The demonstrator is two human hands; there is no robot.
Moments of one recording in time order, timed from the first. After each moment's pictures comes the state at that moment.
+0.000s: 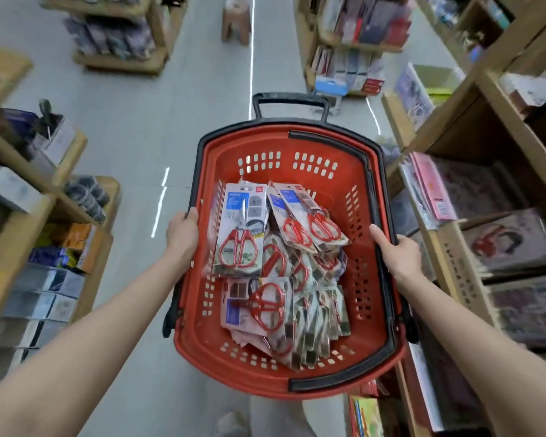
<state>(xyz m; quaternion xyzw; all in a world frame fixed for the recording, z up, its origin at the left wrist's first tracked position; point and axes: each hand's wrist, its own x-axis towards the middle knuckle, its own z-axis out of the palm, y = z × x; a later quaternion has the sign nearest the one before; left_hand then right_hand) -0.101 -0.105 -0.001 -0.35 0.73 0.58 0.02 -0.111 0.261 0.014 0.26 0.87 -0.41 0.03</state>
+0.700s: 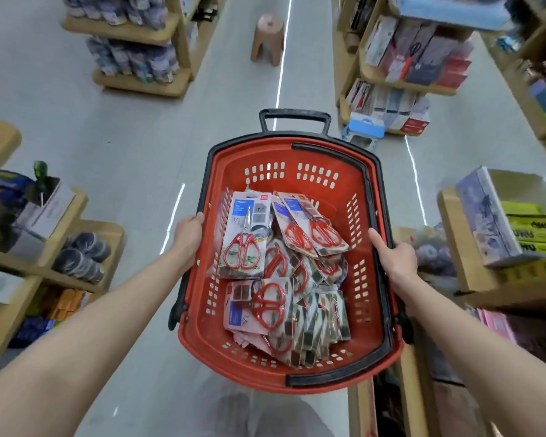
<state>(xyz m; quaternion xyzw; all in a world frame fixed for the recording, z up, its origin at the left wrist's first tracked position) -0.452 -0.184 0.008 -0.39 0.67 0.63 0.06 -0.494 0.168 0.030 0.25 0.87 -0.41 0.10</state>
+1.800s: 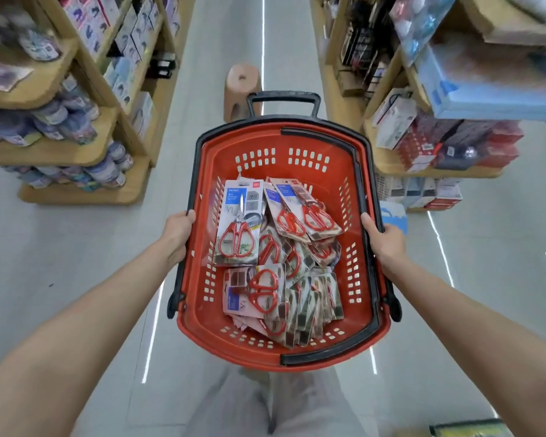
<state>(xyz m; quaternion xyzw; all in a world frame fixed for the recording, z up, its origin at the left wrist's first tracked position) -1.253 -0.322 0.021 -0.40 0.65 0.64 0.11 -1.274 0.028 0.019 0.27 0.84 -0.46 0.08</state>
